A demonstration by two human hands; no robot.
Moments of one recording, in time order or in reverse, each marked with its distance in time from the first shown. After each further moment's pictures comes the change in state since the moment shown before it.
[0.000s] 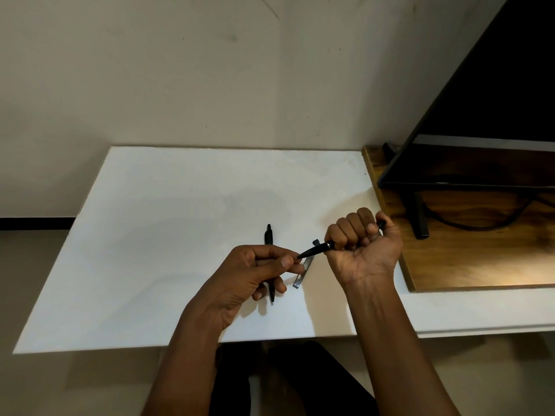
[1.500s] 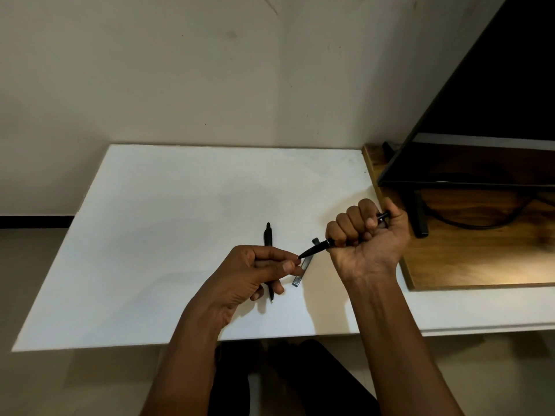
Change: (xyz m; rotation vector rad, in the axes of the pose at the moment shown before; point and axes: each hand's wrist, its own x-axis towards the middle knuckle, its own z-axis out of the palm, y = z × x) left_hand 0.000 -0.002 -0.001 0.075 0.010 -0.020; right_hand -0.003 -0.001 0.007 -0.177 -0.098 -0.055
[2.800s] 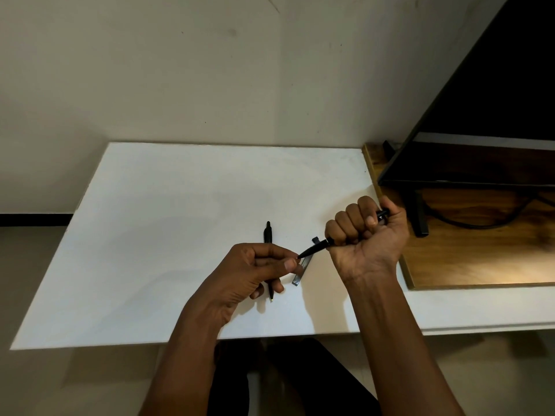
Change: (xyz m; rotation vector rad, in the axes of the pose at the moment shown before) left_hand 0.001 0.002 0.000 0.003 -0.003 0.002; right_hand 0.000 0.000 0.004 -0.042 -0.010 0.002
